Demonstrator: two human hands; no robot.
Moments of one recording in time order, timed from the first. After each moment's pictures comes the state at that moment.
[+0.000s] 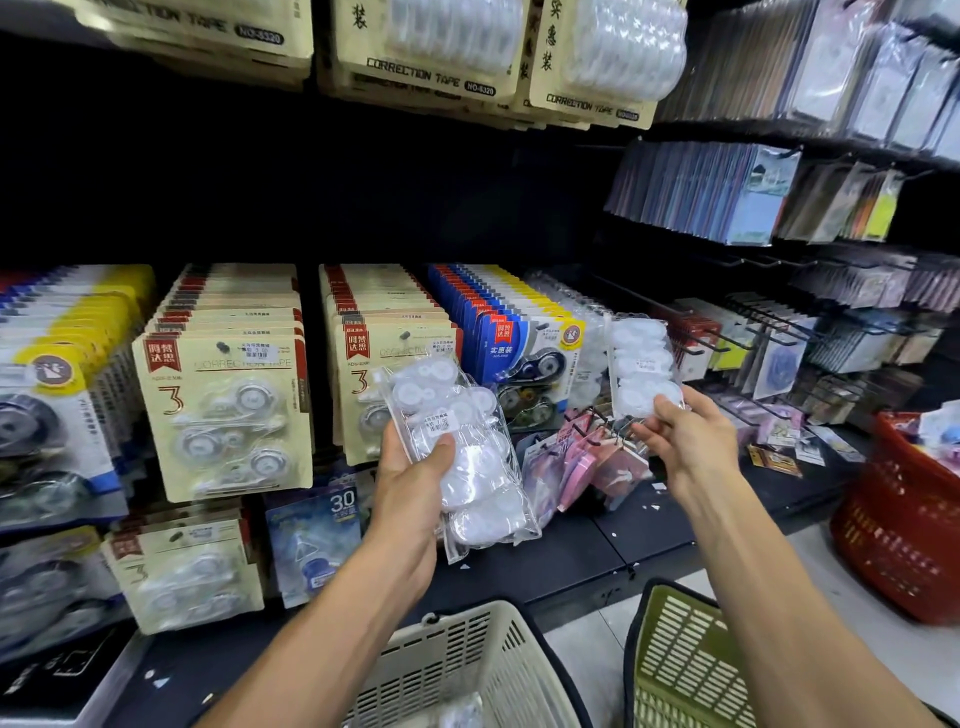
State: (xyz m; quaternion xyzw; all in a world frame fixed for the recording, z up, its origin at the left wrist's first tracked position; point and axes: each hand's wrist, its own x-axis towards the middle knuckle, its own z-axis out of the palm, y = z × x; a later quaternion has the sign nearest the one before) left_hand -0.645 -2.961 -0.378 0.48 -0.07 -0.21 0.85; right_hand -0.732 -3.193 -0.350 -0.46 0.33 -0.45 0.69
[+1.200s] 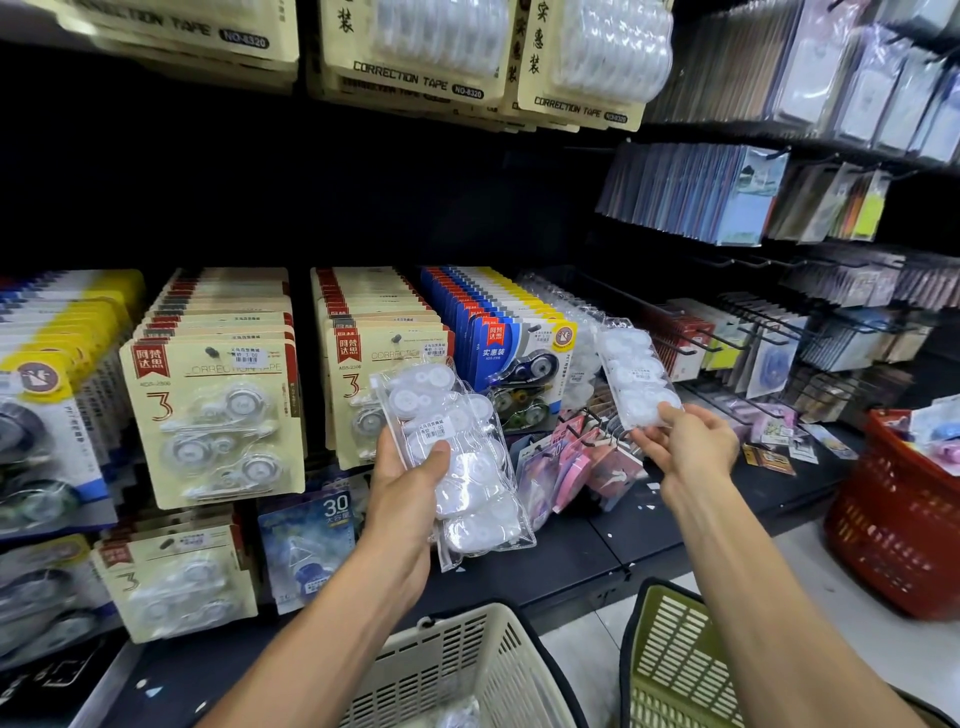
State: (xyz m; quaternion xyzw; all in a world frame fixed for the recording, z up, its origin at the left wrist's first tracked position) left_hand -0.650 -2.959 -0.375 0.47 -0.08 -0.21 0.85; right_hand -0.733 -3.197 -0.352 -0.39 0.40 -0.48 0.68
